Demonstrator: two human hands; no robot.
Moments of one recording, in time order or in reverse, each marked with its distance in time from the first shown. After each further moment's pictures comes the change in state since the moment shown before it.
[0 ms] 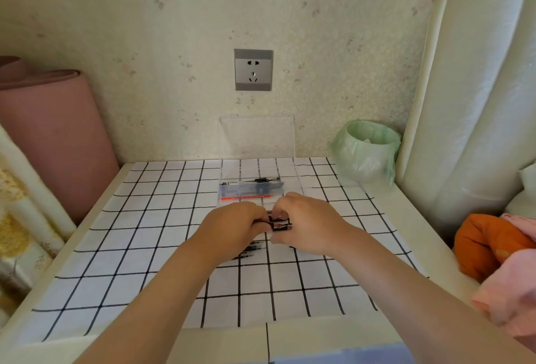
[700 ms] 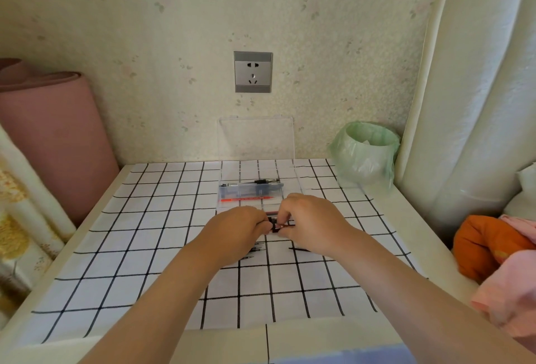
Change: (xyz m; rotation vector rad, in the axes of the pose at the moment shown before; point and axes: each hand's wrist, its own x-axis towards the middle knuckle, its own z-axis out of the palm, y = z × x) left_hand 0.001 0.006 0.001 -0.012 -0.081 -0.051; right_hand -0.002 0.003 -0.003 -0.012 0.047 -0.001
